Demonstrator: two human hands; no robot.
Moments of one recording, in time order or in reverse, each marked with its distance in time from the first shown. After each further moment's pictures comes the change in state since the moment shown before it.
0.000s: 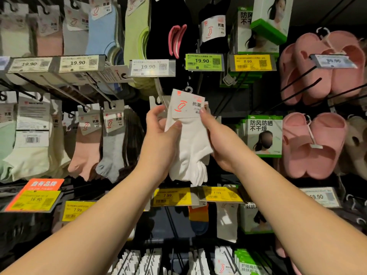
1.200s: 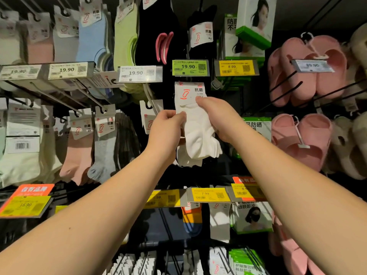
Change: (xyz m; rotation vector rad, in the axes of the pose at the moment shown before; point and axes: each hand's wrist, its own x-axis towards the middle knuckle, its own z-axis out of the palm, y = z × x) left_hand 0.021 0.018 0.045 -0.026 0.017 -0.239; right_hand 0.041 -0.040 -0.035 -0.251 0.178 -0.115
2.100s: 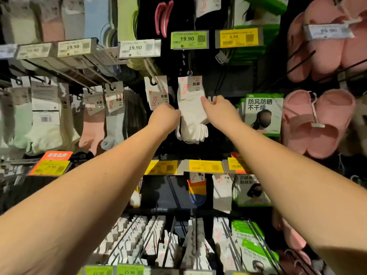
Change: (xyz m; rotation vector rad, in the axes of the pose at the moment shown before) left_hand 0.010 -0.022 -0.005 0.818 0.121 -0.076; right_hand 0.001 0.063 -0.010 -0.701 0.110 0.061
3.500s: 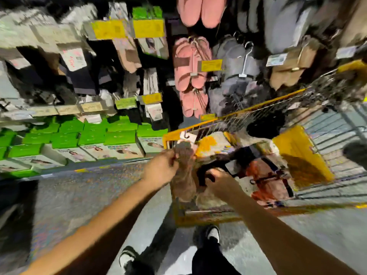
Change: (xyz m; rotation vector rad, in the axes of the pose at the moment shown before) left_hand -0.652 -0.127 0.250 0.320 -1.031 -0.257; right_hand -0.713 0.414 -0.147 -0.169 -0.962 0.709
